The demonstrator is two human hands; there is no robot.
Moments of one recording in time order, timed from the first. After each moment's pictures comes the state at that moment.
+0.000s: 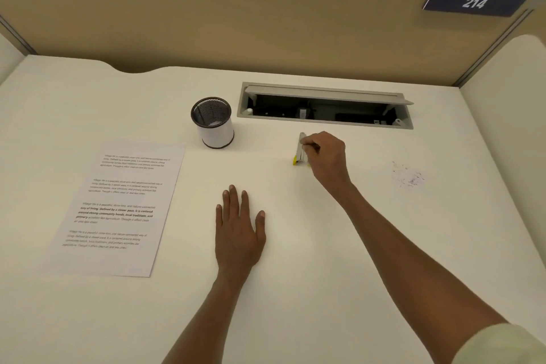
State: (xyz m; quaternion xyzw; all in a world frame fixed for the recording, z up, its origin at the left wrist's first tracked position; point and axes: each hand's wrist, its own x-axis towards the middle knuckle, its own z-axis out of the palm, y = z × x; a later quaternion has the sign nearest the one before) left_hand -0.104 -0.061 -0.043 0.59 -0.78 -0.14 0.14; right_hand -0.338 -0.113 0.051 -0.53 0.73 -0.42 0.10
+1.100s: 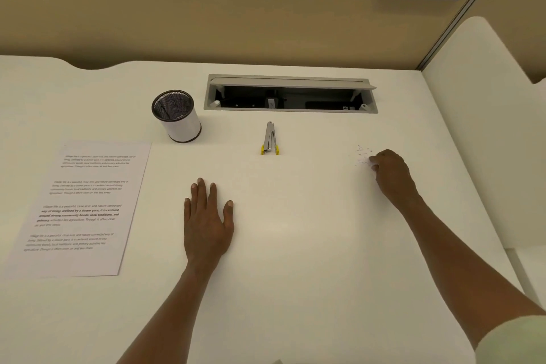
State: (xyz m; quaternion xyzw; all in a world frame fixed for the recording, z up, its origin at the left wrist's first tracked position) left_hand -0.105 -0.059 -0.040 0.59 -0.77 -0.15 0.15; right_hand -0.522 0.026 0.004 -0.40 0.88 -0.22 0.13
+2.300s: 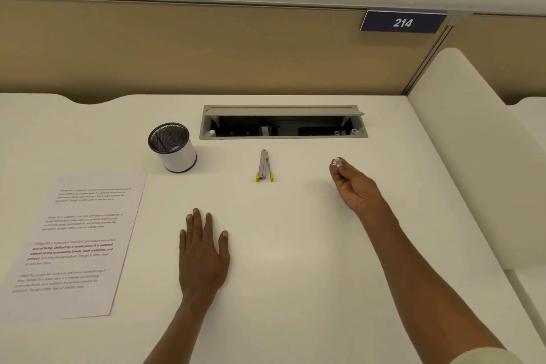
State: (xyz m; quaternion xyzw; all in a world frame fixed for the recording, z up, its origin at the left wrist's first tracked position) left_hand -0.105 -0.059 -0.045 0.59 -0.78 -0.15 0.16; right_hand -0.456 -0.034 0.047 0.10 0.40 -0.77 0.49
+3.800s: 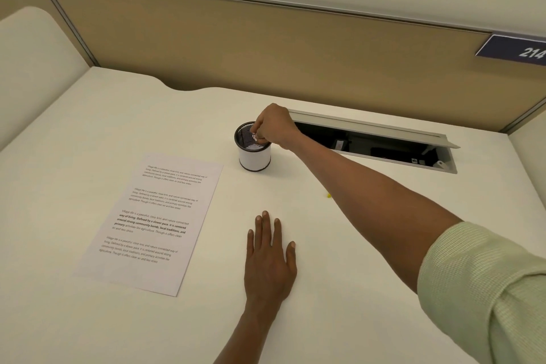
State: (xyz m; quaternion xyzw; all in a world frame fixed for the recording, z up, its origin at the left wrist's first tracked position) left_hand -0.107 -0.058 -0.043 0.60 -0.77 -0.15 0.16; right_hand -0.214 -0.295 0.123 -0.58 0.71 -0.23 0.33
